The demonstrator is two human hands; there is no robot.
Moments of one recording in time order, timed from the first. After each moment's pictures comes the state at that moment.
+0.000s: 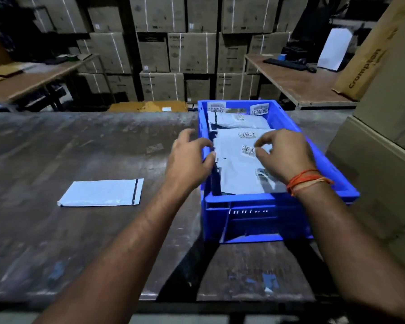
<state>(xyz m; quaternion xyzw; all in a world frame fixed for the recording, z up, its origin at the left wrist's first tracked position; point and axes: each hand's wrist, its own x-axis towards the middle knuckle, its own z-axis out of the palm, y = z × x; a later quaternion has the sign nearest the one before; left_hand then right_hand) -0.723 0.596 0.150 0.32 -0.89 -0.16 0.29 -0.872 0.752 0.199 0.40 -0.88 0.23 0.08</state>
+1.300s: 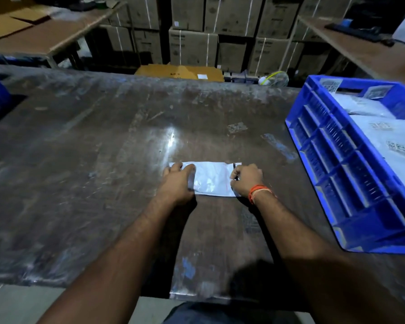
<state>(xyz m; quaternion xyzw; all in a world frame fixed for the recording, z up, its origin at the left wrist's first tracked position) -0.459 0.320 -0.009 0.41 -0.88 -0.23 0.01 -0.660 0.438 -0.008 0.37 -0.89 0.18 -0.17</state>
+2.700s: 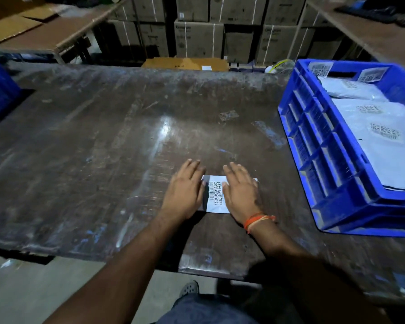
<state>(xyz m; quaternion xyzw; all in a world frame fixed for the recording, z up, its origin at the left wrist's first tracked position) -0.475 0.419 -0.031 0.29 -0.93 -0.08 0.19 -0.632 0.533 -0.045 0.53 -0.82 0.22 0.05</state>
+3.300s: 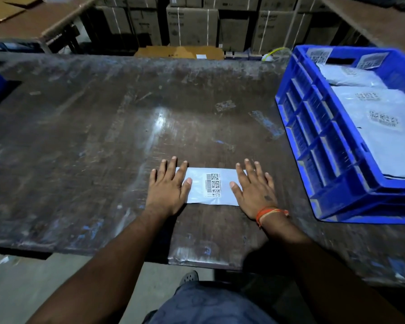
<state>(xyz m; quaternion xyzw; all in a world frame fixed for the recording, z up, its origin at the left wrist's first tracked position) -0.444 0.406 -0.061 0.41 -0.91 -0.07 0.05 -0.659 0.565 -0.056 0.49 -0.87 0.05 -0.03</state>
